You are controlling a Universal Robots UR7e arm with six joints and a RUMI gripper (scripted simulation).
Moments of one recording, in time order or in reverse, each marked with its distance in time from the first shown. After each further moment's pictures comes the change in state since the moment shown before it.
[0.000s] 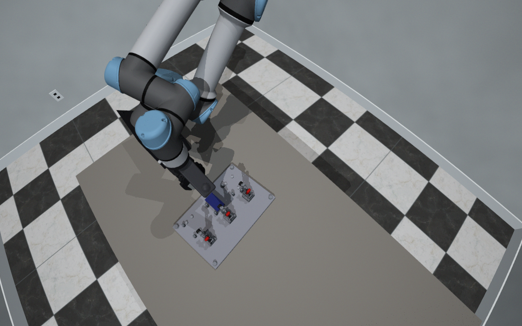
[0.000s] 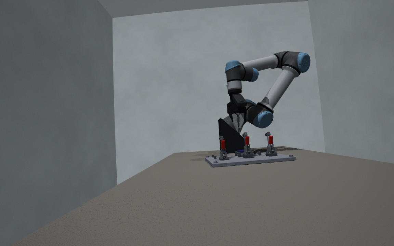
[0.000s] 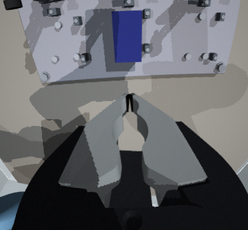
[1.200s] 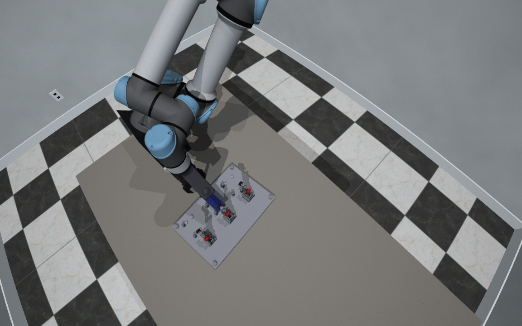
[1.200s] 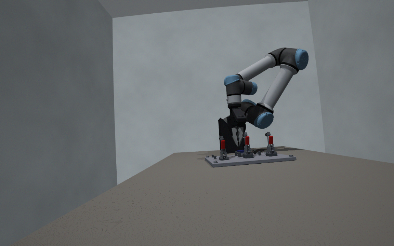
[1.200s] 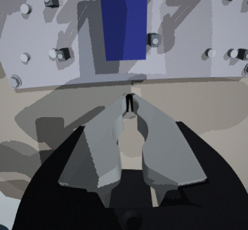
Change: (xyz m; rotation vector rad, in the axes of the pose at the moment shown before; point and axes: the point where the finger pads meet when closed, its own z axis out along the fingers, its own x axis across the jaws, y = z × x) arm 0.002 0.021 0.071 0.002 0.003 0.000
